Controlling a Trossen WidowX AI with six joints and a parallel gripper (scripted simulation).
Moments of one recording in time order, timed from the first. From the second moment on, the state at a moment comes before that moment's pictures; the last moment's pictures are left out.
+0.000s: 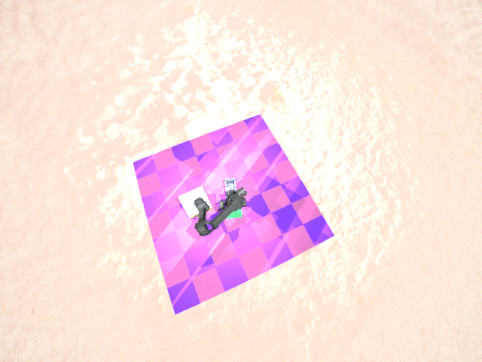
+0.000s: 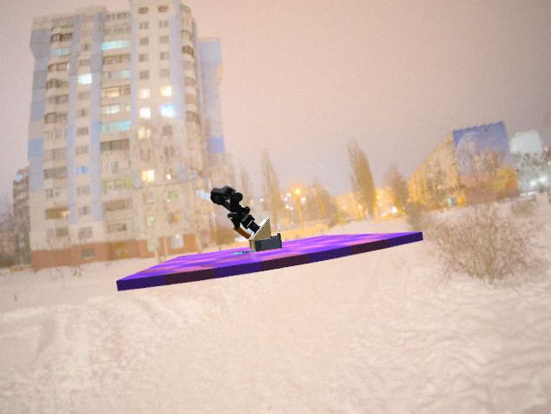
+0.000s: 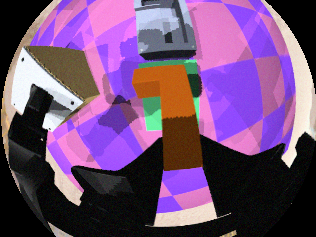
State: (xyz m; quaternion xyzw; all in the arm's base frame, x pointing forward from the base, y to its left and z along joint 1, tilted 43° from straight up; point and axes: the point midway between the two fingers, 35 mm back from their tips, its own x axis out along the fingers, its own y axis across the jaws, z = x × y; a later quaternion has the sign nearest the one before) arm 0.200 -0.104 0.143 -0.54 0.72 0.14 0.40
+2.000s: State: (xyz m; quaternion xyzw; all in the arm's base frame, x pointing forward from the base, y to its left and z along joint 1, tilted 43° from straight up) arm 0.192 -0.155 0.091 -0.55 0.72 0.14 0.40
